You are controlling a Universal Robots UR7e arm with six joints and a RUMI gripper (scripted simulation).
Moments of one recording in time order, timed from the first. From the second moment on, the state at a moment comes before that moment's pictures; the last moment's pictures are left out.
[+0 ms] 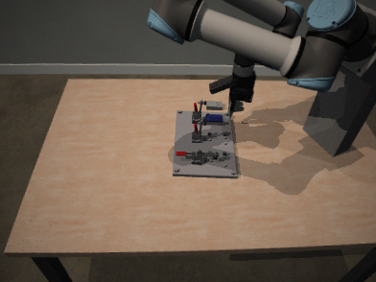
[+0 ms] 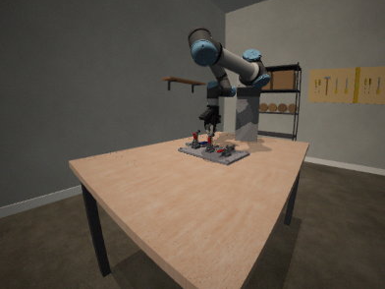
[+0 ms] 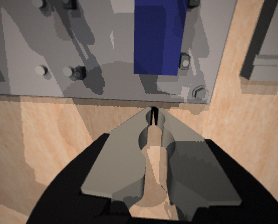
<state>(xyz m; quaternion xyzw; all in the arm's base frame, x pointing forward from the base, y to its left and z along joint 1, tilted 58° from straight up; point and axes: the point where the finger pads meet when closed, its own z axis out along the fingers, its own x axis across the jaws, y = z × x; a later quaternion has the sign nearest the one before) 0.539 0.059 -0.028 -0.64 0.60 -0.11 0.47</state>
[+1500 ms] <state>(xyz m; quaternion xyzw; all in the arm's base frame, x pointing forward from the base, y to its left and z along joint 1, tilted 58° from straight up) 0.531 0.054 -0.018 -0.64 0.60 -0.11 0.47</state>
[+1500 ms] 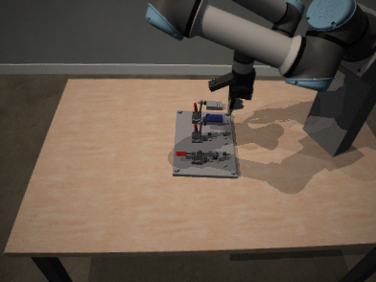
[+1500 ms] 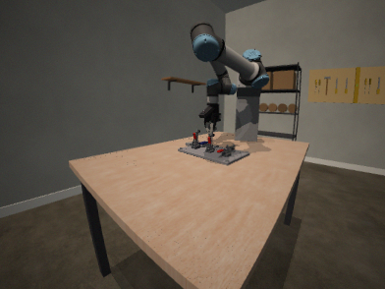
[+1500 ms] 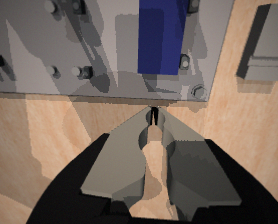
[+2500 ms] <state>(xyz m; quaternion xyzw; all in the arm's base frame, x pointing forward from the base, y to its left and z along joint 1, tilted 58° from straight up) 0.557 0.086 0.044 -0.64 0.60 -0.11 0.47</state>
